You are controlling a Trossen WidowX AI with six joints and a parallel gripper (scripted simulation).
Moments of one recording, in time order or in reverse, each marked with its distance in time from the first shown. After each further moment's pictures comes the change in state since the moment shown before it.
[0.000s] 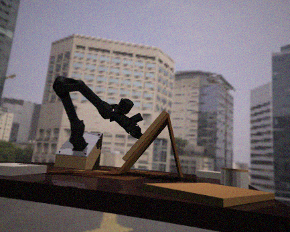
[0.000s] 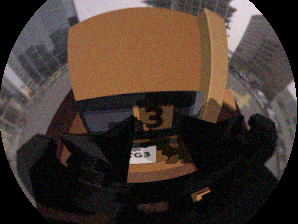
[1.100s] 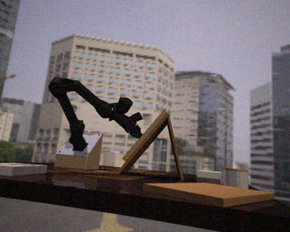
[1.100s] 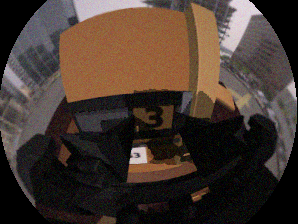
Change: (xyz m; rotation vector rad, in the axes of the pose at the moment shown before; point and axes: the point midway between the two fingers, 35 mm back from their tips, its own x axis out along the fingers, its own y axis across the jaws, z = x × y) arm 0.000 -0.022 0.000 0.000 0.000 -0.002
